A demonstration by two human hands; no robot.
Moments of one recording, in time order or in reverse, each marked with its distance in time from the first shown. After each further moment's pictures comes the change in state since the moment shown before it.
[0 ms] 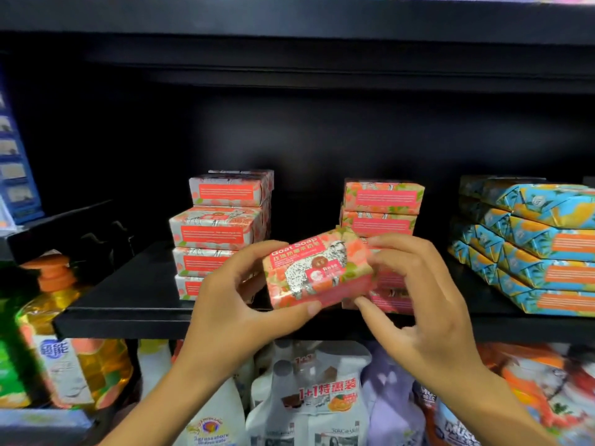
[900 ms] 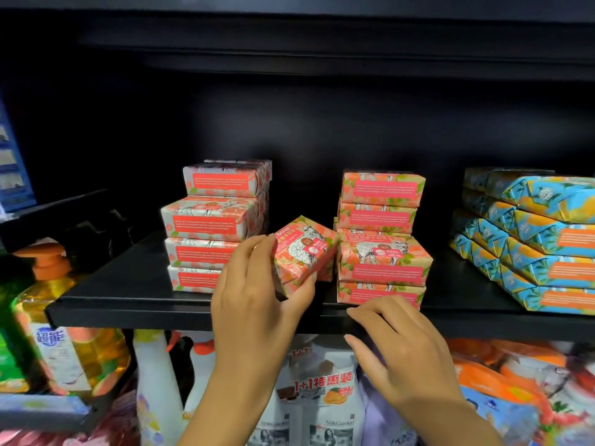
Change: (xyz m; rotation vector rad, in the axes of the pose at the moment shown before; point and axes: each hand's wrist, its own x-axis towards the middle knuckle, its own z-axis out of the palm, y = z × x) left_hand -0.003 -0.018 0.044 0.692 0.364 0.171; right_hand -0.060 0.027 0.024 -0.426 -0.194 0.011
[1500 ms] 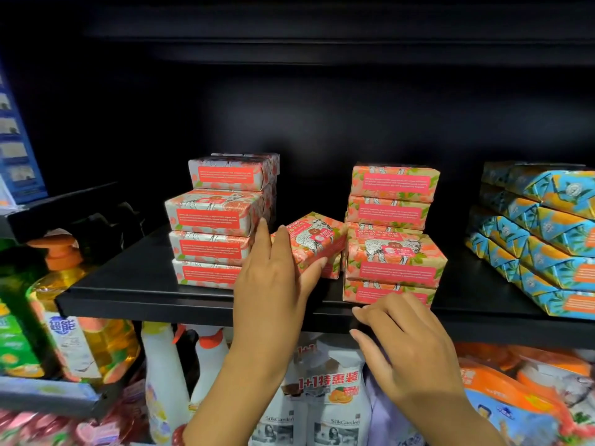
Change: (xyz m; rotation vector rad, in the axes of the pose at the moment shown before) left_hand 0.006 0.000 0.021 0.145 -0.156 -0.065; right_hand 0.004 0.000 0.004 0.064 0.049 0.002
